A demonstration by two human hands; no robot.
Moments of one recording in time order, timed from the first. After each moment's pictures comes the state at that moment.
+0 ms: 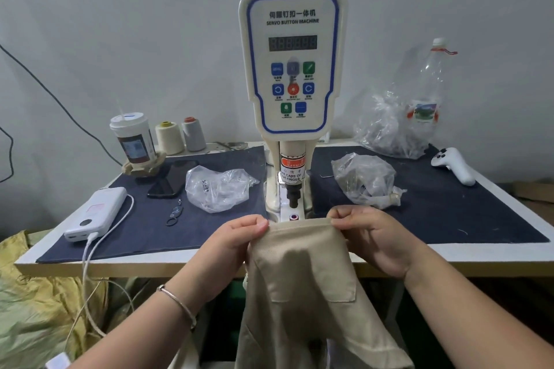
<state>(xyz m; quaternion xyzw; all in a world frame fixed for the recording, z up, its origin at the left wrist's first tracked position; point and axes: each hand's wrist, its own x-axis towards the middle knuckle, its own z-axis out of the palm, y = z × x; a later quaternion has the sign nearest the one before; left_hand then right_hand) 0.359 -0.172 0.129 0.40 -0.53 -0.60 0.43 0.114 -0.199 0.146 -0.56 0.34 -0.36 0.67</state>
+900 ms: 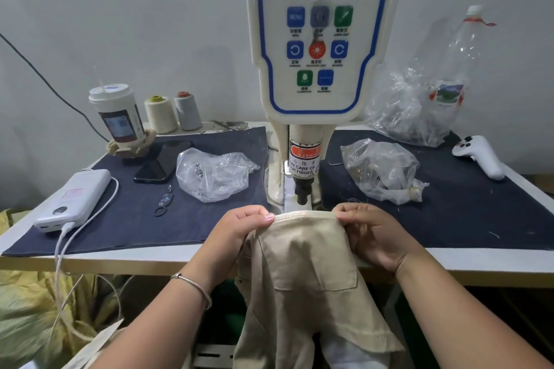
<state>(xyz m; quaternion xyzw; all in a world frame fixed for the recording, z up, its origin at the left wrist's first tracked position) 0.366 -0.232 0.081 0.45 -0.53 -0.56 0.45 0.120 -0.268 0.079 -0.48 0.29 -0.40 0.73</state>
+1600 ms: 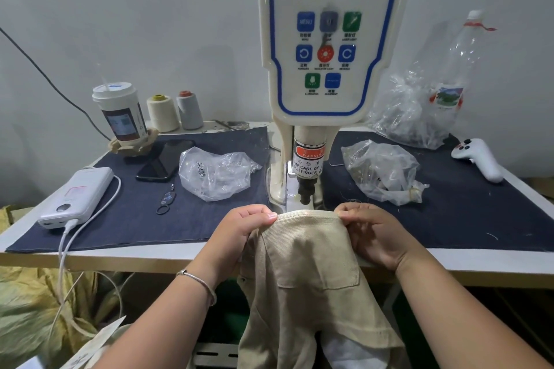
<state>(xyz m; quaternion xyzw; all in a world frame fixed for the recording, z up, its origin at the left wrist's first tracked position) 0.364 -0.230 0.085 0.45 -0.53 -0.56 0.46 0.119 -0.268 0.081 -0.47 0.29 -0.40 0.73</state>
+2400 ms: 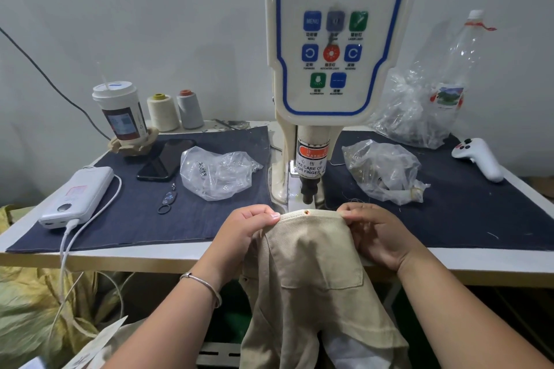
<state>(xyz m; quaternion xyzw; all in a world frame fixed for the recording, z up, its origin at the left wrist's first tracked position) 0.360 -0.227 0.086 0.44 -0.52 -0.55 0.48 0.116 -0.273 0.073 -0.46 0.33 -0.40 0.72</state>
